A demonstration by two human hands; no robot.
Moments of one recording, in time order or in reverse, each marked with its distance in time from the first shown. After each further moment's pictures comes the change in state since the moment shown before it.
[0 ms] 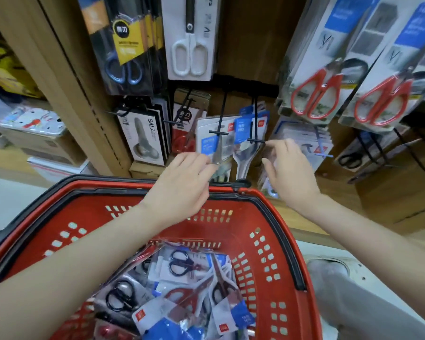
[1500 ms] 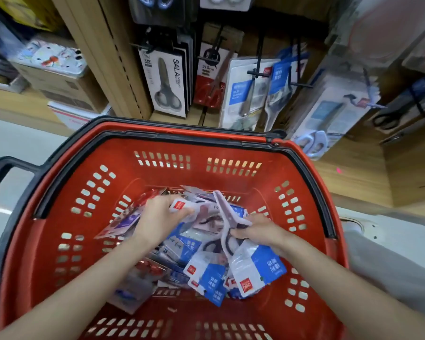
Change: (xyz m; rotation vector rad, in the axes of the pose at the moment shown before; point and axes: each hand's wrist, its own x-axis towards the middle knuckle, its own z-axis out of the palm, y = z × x) left_hand -0.160 0.021 0.038 -0.831 -0.356 -0.956; right_hand -0.155 -0.074 0.096 0.767 -1.056 0.723
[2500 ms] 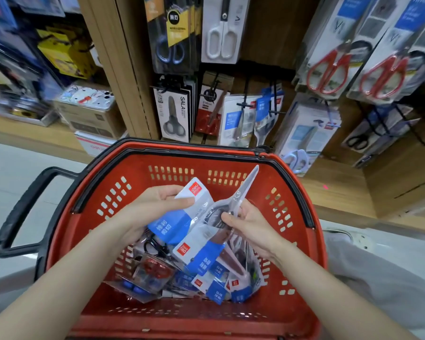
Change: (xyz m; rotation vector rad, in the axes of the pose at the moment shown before) left_hand -0.065 0.059 -0.077 -0.621 -0.348 -0.133; right_hand -0.073 -0.034 0.027 0.507 0.025 -0.496
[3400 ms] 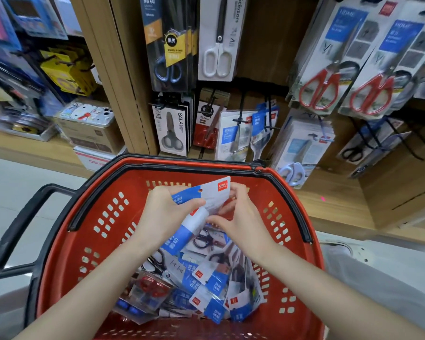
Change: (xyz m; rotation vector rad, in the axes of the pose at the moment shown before) left_hand 0.006 0.019 0.034 0.290 0.424 0.487; right_hand -0.006 -0.049 0.023 -0.673 0.192 -0.408
